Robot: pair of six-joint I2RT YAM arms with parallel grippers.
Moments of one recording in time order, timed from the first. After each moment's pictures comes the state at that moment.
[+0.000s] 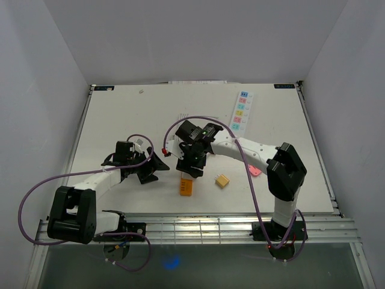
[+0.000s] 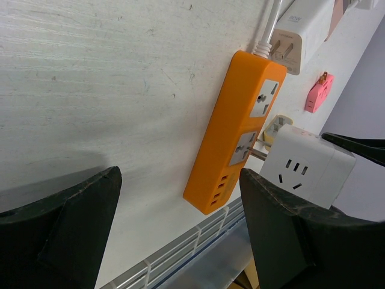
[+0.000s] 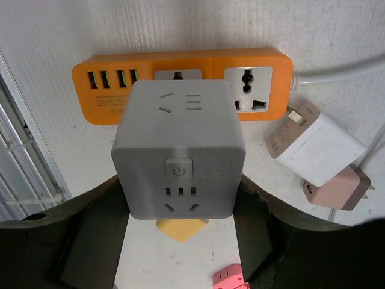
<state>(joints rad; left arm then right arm) -0.16 1.26 0.49 -0.17 0.57 -0.74 0.97 1.84 1.54 -0.94 -0.20 -0.50</state>
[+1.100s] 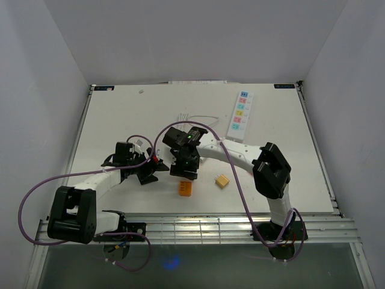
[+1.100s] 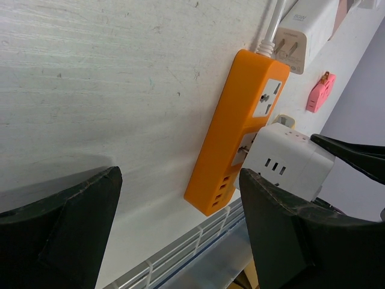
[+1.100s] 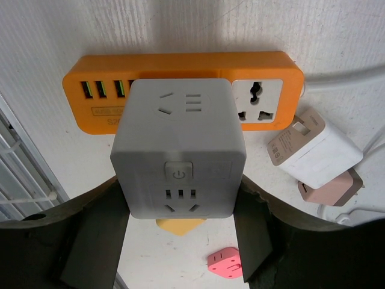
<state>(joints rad) -0.15 1.26 0.48 -0.16 0.57 -0.74 1.06 1.97 1.67 -1.04 -0.08 -0.48</state>
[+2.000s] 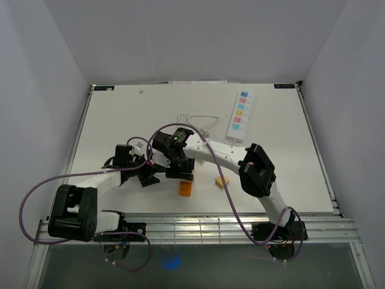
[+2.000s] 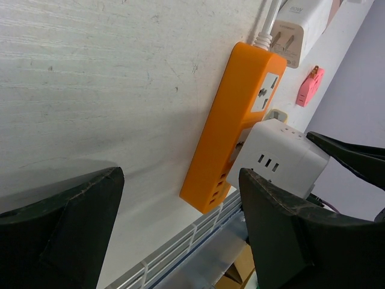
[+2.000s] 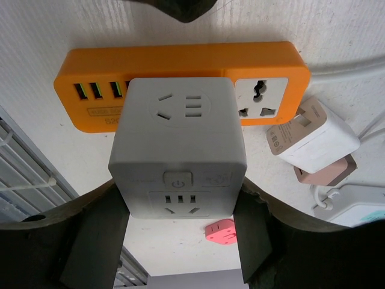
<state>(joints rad) -0.15 1.27 0.43 -0.08 0.62 -0.77 1.10 2.12 1.87 -1.22 0.04 -0.44</state>
